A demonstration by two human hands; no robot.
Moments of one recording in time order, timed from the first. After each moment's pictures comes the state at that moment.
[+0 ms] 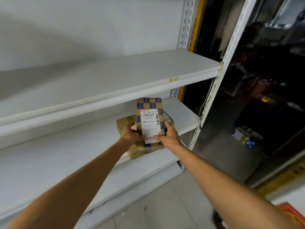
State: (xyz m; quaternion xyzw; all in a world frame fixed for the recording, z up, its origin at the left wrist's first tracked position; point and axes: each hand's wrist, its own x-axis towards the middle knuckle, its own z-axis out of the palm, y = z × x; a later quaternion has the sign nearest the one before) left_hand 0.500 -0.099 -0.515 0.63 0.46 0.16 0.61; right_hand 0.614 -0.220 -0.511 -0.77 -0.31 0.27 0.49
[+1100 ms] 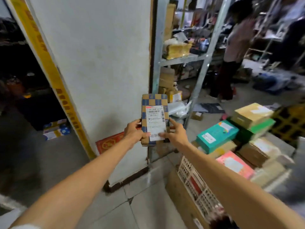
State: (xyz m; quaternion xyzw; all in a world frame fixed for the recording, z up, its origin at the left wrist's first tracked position) left_hand 0.613 -0.663 -0.500 0.78 -0.18 -0.25 0.55; right_hand 0.483 -0.788 -0.504 -0.76 0.28 -0.20 0.56
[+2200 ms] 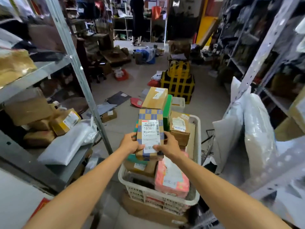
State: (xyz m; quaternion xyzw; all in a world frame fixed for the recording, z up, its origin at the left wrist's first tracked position) left_hand 0.526 -1.021 -0.562 0.68 -0.45 -0.50 0.30; right_hand 0.353 -1.001 -0.569 -0.52 0.62 -0.36 0.47
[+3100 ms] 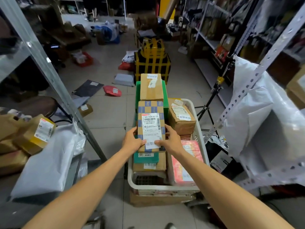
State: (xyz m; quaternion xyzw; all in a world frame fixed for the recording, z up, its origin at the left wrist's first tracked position) left_hand 0.586 -1.103 -0.616 0.62 -0.57 -0.49 0.23; right_hand 0.428 -1.037 -0.592 -0.42 0.71 -0.38 0.43
